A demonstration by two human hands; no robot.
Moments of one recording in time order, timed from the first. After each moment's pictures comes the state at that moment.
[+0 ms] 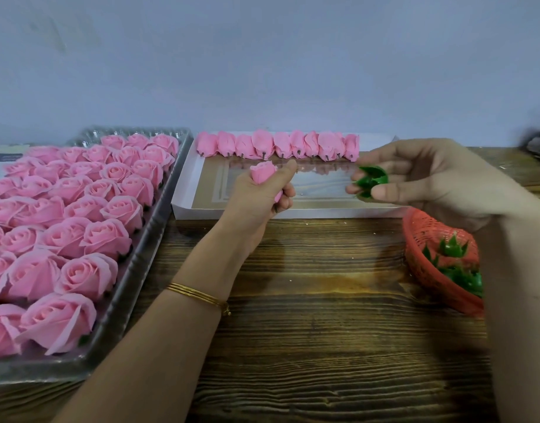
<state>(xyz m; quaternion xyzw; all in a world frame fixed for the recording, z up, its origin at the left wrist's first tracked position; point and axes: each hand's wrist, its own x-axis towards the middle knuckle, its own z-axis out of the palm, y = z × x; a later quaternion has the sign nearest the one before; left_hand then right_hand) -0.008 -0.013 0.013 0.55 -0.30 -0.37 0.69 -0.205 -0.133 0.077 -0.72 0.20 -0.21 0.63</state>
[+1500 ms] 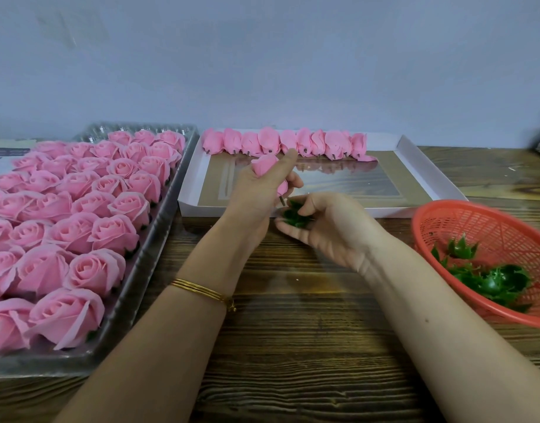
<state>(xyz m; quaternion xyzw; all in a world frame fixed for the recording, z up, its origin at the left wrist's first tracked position) -0.004 -0.014 0.015 0.55 -0.30 -0.34 0.70 -0.113 -0.058 0.028 -0.41 0.30 -0.18 0.84</state>
